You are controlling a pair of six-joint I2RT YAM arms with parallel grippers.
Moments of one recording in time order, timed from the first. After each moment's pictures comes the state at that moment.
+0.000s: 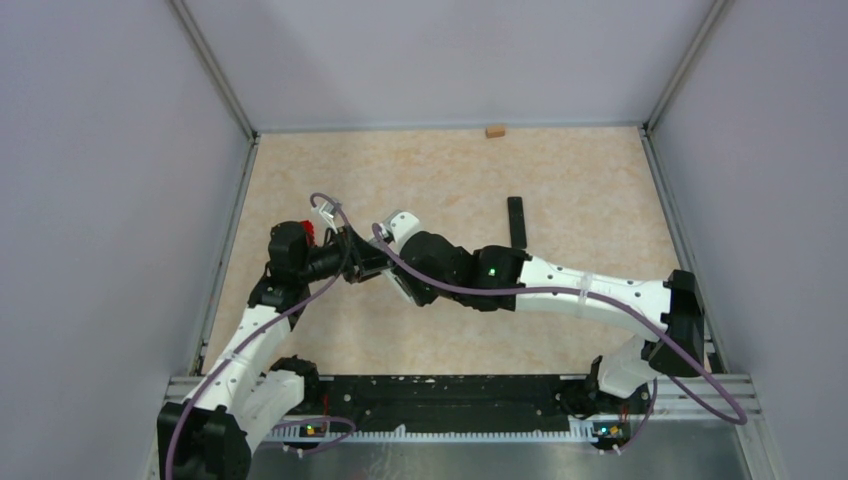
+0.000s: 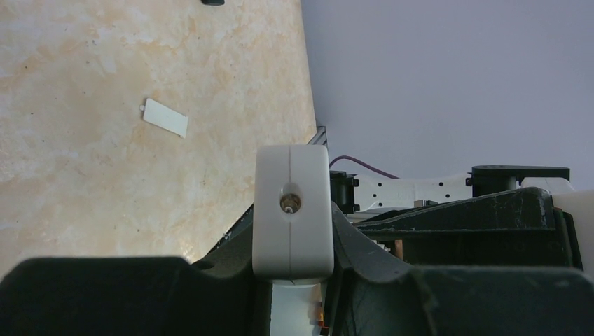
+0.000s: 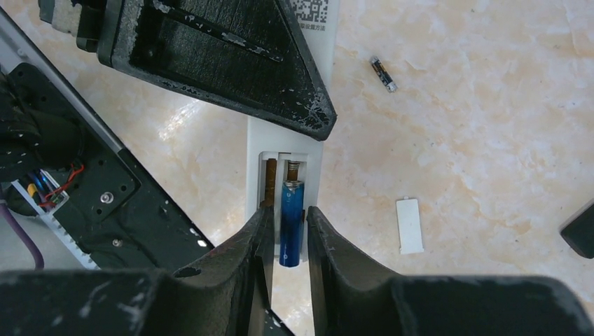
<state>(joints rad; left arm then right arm) -0.18 0.88 0.53 0.05 0.90 -1.04 1.26 1.53 1.42 -0.62 0.30 0.29</state>
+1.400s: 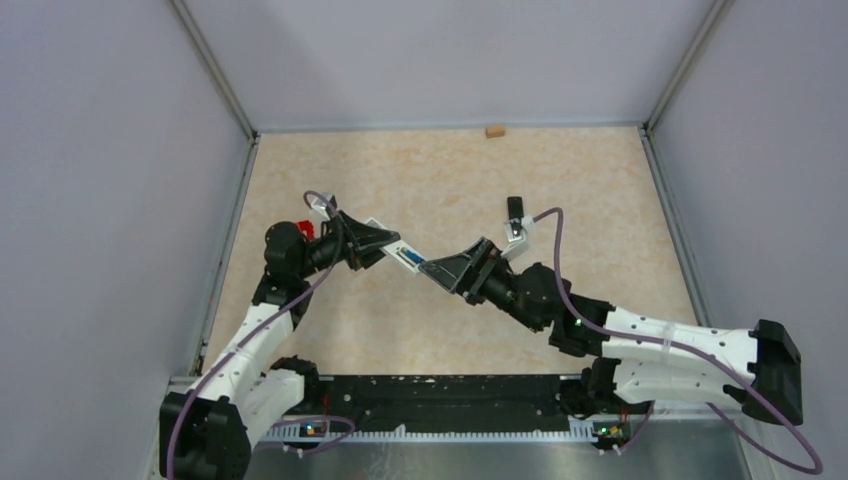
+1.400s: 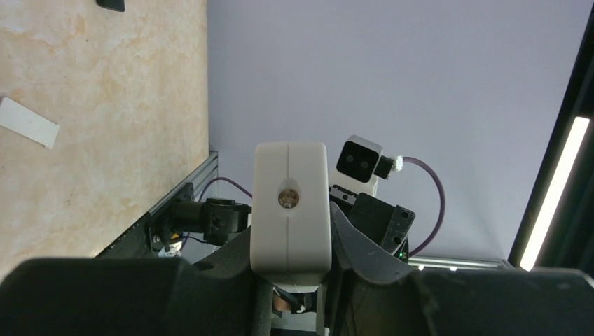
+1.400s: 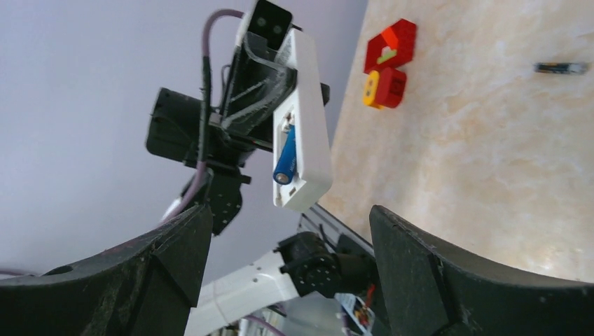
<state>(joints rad) -0.18 0.92 0.50 0.37 0.86 -1.57 1.19 0.96 0.67 0.21 0.34 1.17</state>
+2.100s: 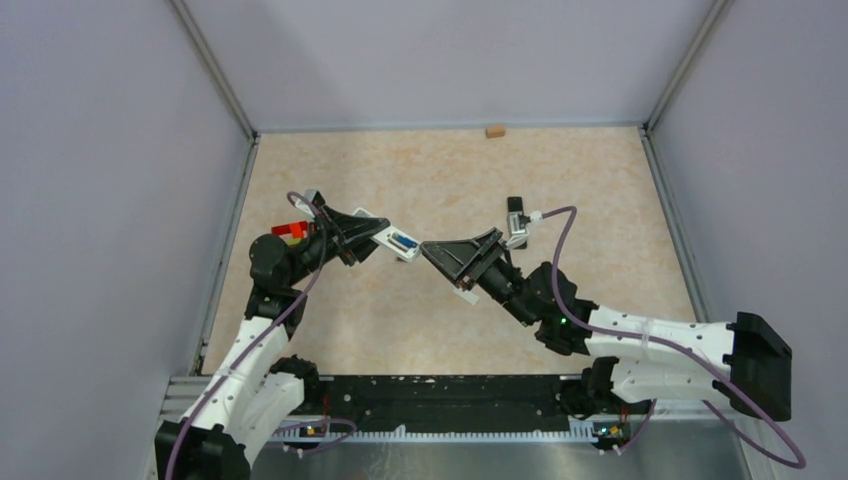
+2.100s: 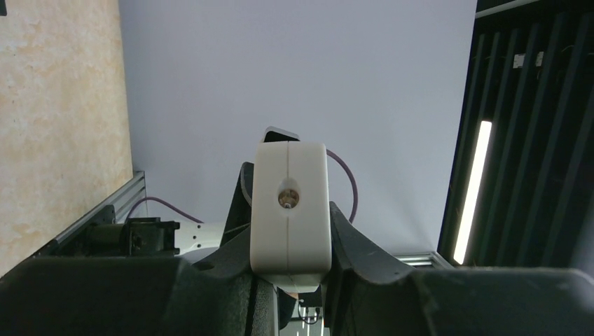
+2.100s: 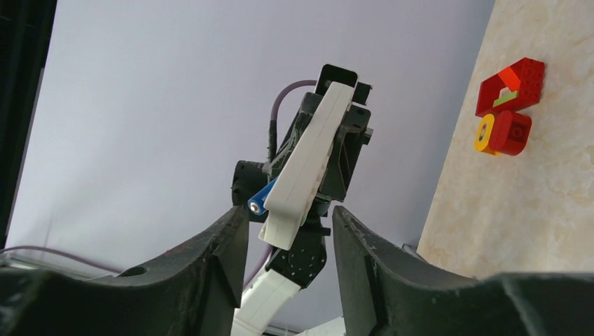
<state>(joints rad) -0.18 0.79 0.50 0.50 0.78 -1.83 1.16 1.04 0.60 0.66 0.33 1.28</state>
